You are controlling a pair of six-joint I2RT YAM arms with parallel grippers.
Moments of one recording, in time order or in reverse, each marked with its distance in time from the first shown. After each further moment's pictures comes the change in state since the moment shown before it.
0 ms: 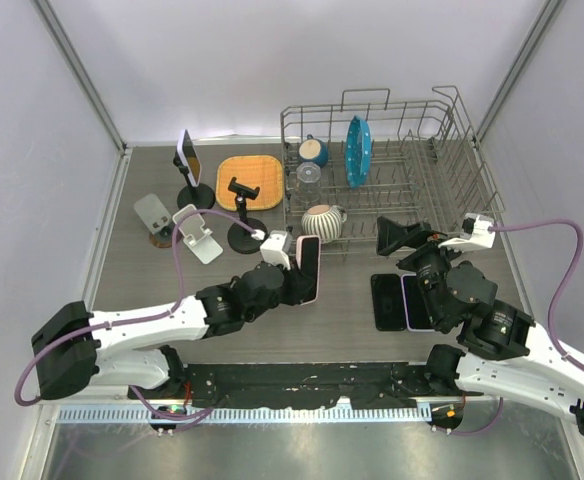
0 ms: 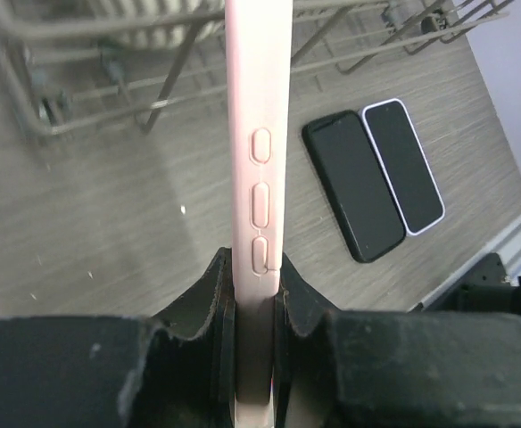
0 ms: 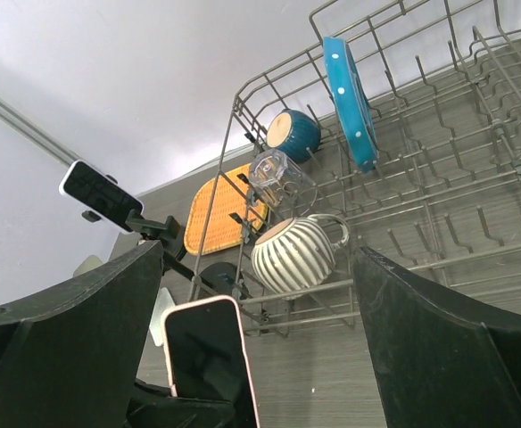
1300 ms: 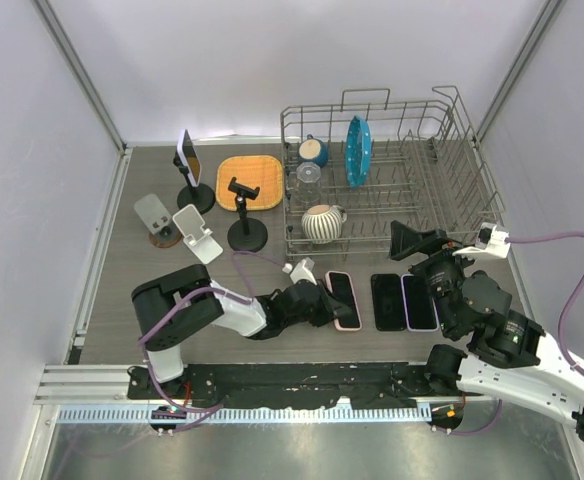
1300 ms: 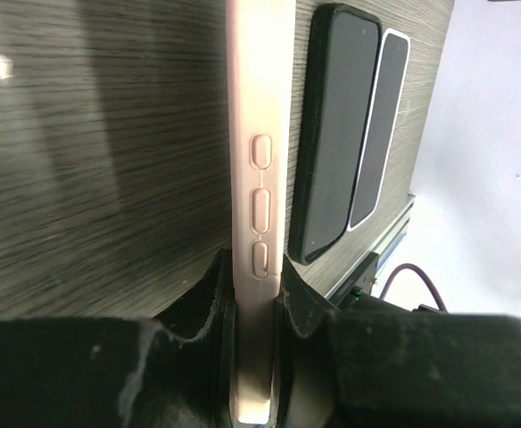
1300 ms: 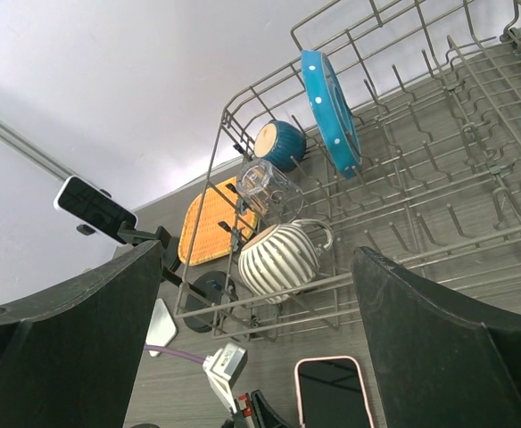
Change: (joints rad) left arm -0.007 0.588 -0.035 0.513 0.284 -0.706; right arm 0.000 -0.105 -0.047 -0.024 0.034 -0.006
